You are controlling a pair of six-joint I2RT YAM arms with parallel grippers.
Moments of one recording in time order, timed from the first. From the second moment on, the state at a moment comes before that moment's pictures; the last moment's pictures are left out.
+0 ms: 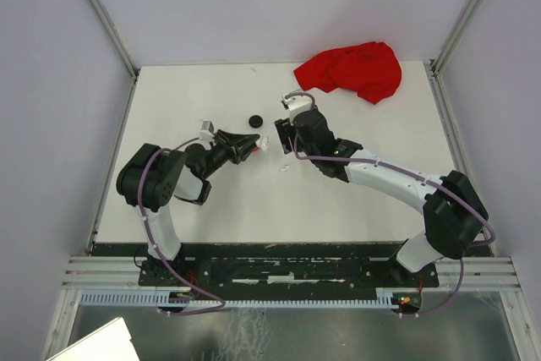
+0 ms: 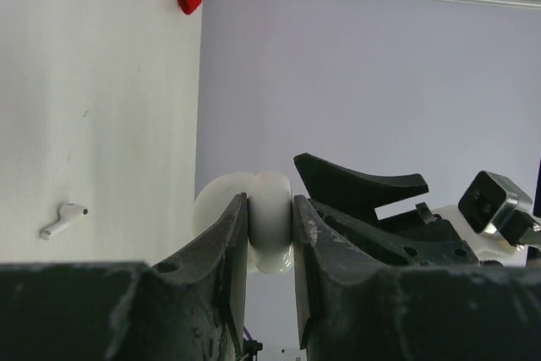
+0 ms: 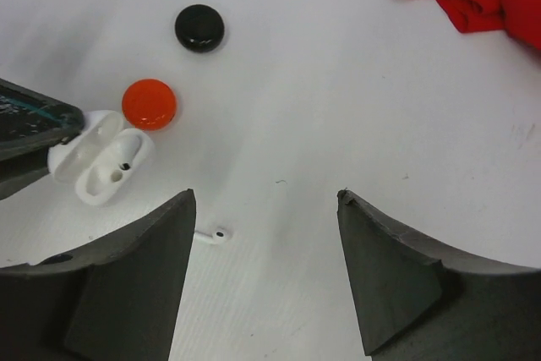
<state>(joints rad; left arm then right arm) -0.28 1.89 0.49 1.46 0.51 -1.65 0.80 1.55 1.10 -0.01 0.39 0.09</state>
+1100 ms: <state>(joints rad) -0.21 1.89 0.41 1.50 0.47 -1.65 0.79 1.88 1.19 -0.36 0.34 0.18</state>
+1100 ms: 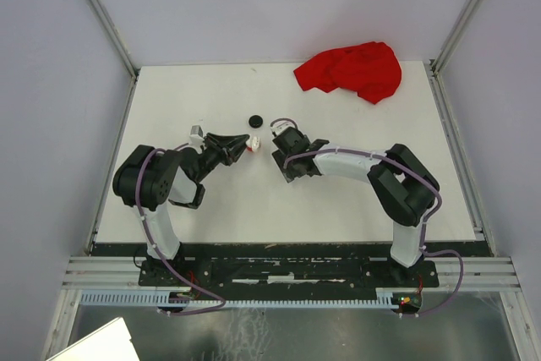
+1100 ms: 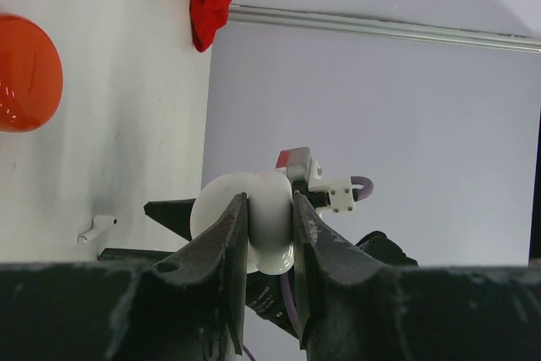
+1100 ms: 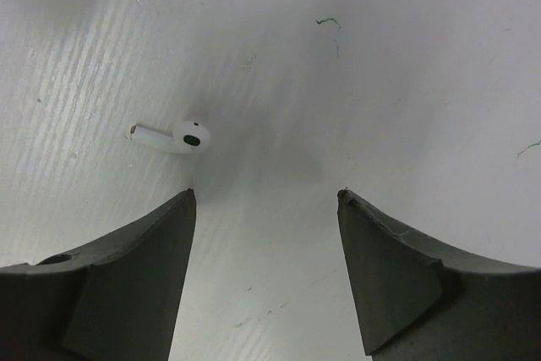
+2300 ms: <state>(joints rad) -0.19 1.89 0.41 1.51 0.48 -1.65 0.71 2.03 1.39 -0.36 0.36 0.19</state>
